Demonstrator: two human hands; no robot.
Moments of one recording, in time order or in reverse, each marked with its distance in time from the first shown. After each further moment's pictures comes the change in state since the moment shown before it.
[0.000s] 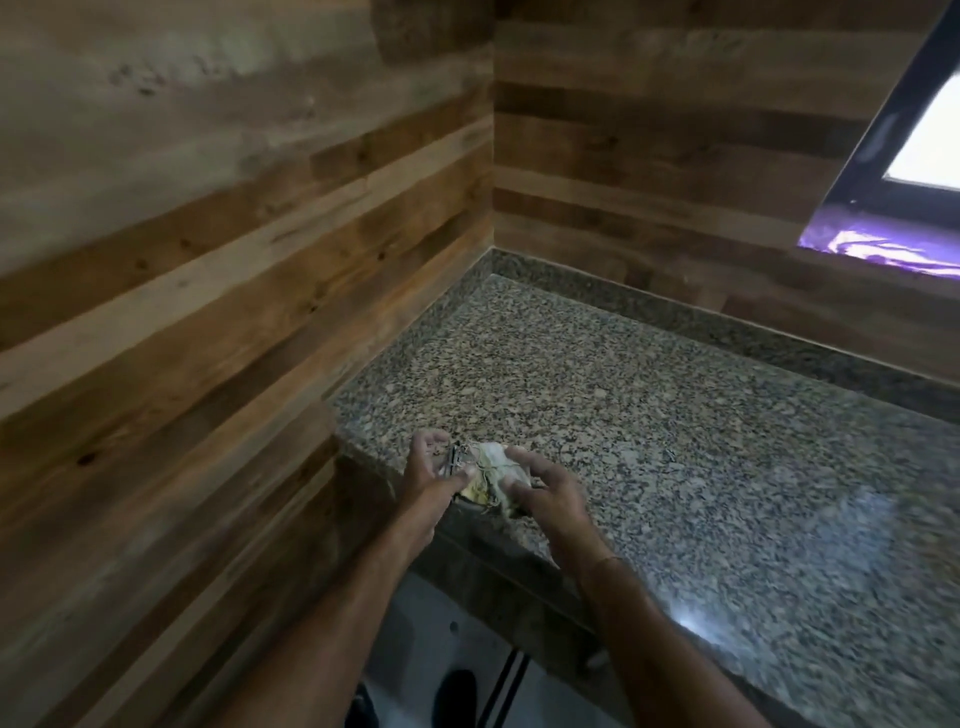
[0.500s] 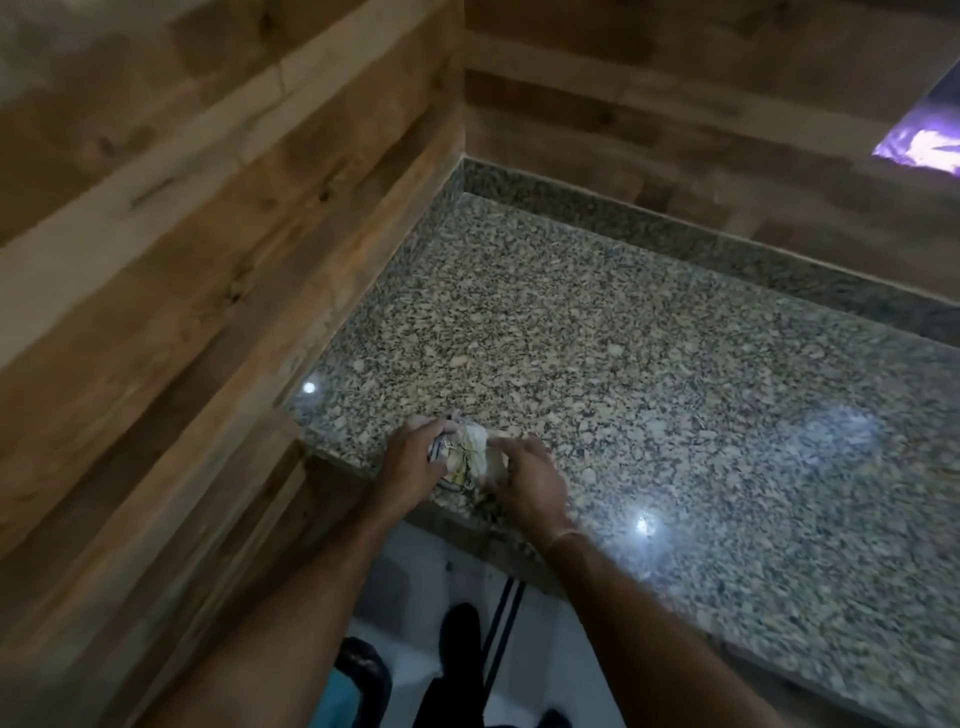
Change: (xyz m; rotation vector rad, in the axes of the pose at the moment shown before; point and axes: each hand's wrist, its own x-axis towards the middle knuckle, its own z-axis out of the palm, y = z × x) left_hand 0.150 -0.056 -0.034 0.777 -0.349 0.166; right_hand 0.122 0.067 0.042 -1.000 0.181 0.050
